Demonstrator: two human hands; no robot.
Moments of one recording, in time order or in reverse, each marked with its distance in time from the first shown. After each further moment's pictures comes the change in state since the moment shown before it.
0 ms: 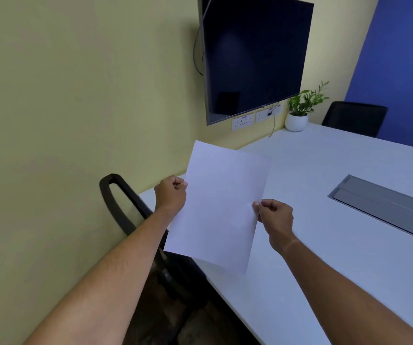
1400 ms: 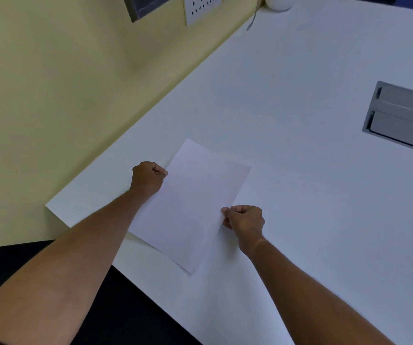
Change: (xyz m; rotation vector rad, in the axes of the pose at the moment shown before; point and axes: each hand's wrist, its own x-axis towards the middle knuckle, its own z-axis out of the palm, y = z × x) left_hand 0.308 -0.247 0.260 0.397 -0.492 -0.105; right_hand 0.237 0.216 0.154 -0.183 0.266 0.631
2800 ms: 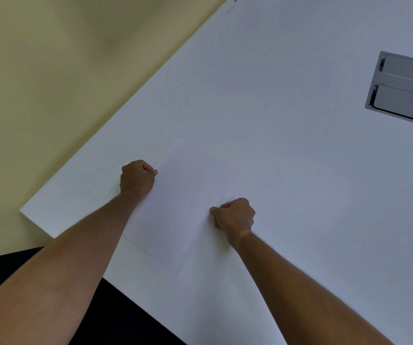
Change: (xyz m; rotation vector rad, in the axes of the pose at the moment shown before) left_hand 0.009 -0.013 0.036 0.131 0.042 -0.099; right_hand 0.024 0.013 0.016 -0.271 0.011 0.049
